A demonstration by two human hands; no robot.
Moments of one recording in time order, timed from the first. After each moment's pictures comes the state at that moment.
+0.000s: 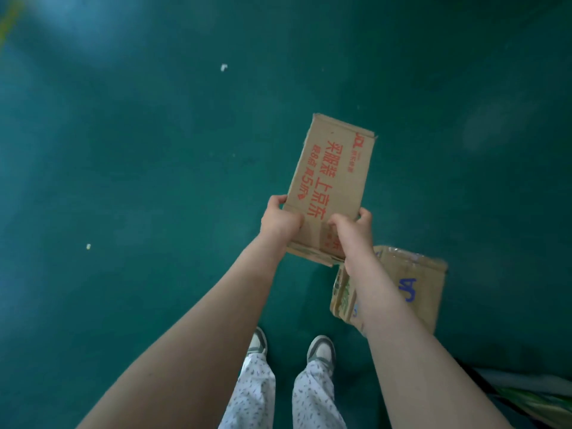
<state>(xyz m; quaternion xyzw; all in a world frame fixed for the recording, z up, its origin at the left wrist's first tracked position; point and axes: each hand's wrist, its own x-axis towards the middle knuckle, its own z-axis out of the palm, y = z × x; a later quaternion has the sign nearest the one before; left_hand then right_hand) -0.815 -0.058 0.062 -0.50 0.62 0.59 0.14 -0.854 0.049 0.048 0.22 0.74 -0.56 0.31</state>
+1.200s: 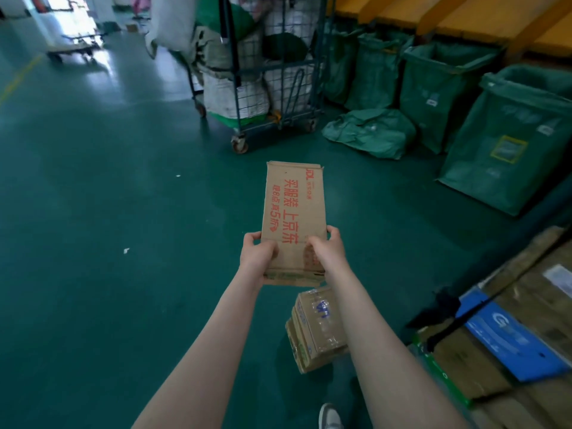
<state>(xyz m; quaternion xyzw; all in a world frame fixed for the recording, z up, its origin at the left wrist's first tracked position) -0.744 0.001 0.344 -0.24 0.69 0.67 0.14 -0.750 0.126 0.333 0.23 0.73 -0.64 0.05</state>
